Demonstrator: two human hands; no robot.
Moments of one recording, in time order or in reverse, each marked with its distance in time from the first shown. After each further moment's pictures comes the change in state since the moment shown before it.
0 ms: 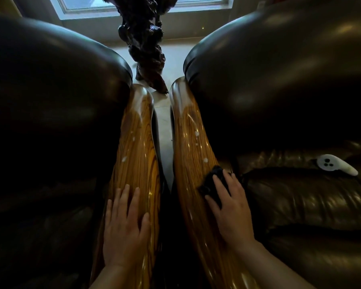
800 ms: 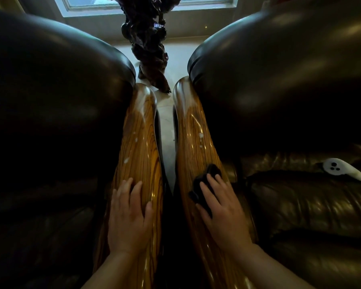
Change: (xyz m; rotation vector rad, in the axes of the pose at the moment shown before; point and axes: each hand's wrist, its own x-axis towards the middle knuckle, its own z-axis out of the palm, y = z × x) left_hand 0.029 0.012 -0.006 -0.058 0.079 -0.052; right_hand 0.006 -0.013 0.011 -0.146 -0.057 -0.245
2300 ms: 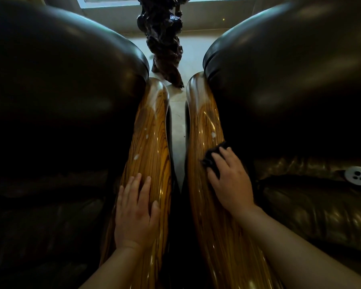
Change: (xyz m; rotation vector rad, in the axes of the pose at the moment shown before) left_hand 0.002 -0.003 0.002 -0.009 -0.032 -0.022; right_hand 0.084 0.011 -0.007 0.094 0.004 0.114
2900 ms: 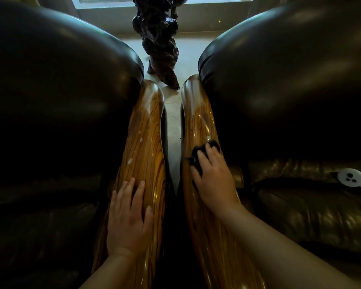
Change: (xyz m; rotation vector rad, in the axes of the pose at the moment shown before) left_hand 0.001 0.000 0.000 0.002 0.003 -0.008; right_hand 0.014 -0.026 0.007 -0.057 -0.023 -0.018
